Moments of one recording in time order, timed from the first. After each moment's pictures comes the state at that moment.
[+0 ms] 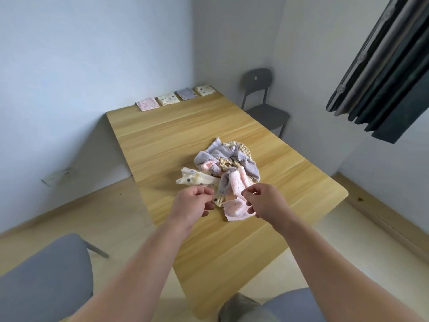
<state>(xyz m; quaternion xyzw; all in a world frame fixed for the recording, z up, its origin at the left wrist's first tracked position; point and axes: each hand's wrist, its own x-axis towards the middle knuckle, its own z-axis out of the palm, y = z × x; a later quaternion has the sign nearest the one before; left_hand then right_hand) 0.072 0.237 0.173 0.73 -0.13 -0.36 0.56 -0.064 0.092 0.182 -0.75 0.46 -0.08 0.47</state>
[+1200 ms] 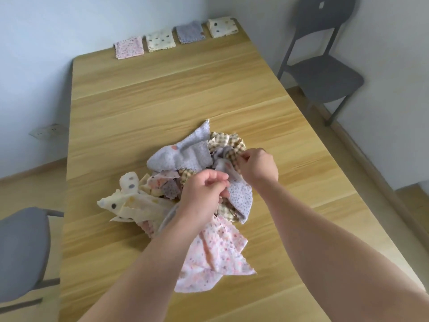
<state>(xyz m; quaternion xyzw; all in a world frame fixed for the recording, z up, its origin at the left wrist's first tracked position) 0.136 -0.108 0.046 0.80 -0.02 -0.31 0.52 0.134 -0.277 -0.028 -0.88 0.35 -0.01 0.32</state>
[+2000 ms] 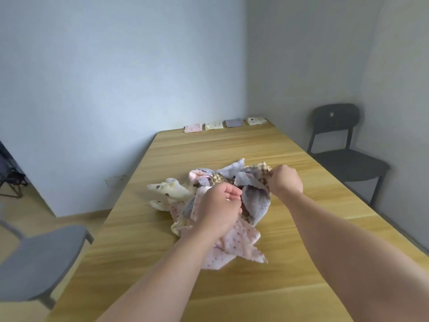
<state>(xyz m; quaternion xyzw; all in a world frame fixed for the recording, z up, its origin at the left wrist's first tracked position) -0.012 -0.051 0.006 0.83 -0.13 -0.05 0.53 0.053 -0.267 -0.032 -0.92 0.30 -0.14 0.22</state>
